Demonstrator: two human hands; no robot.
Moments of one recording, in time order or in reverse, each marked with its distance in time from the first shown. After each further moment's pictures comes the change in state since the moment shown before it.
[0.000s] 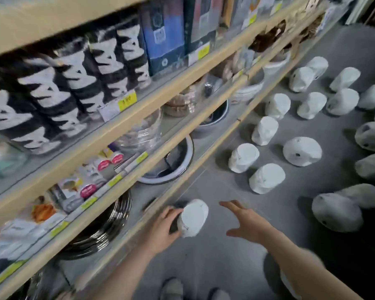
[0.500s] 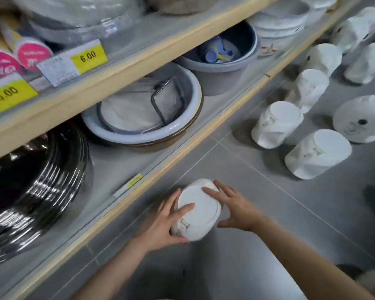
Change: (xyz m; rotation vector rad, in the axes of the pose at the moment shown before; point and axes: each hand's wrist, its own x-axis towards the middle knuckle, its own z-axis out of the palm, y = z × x) left_hand 0.138 -0.198 0.244 0.294 -0.044 0.191; right_hand 0.246 0.128 0.231 -0.081 0.115 -0.299
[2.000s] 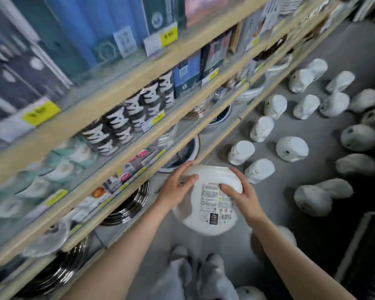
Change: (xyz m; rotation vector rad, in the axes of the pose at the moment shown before) left_hand -0.155 0.226 -0.491 -0.993 0.217 -0.320; right_hand -0.230 -0.327 -0.391 1.243 0.479 0.352
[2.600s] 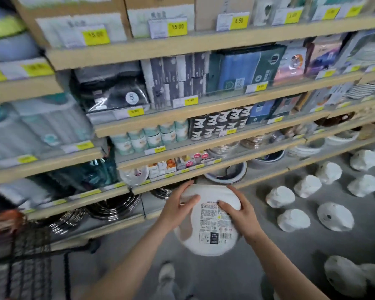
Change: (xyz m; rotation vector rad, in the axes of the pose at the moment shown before) left_hand -0.295 0.009 -0.028 -0.029 0.472 -0.013; right_hand -0.203 -0.046 0.081 -0.241 -0.352 -0.120
